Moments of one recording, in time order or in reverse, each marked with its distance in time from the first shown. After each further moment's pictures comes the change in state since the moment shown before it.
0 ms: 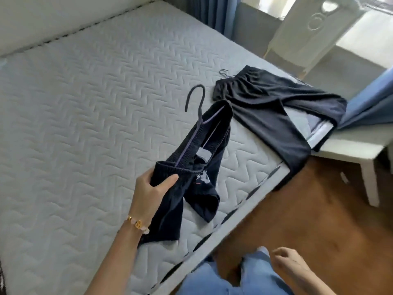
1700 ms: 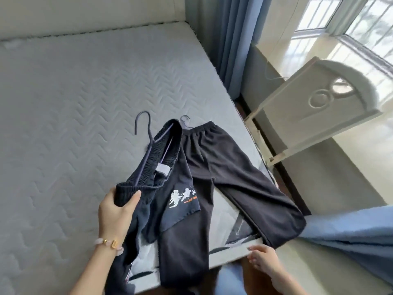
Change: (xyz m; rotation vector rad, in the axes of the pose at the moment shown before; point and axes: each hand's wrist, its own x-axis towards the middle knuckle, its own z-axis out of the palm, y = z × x) left_hand 0.235 0.121 0.518 0.059 0.697 -0.120; right_hand 0.408 -0.085 -0.581 0.254 -0.145 -0.105
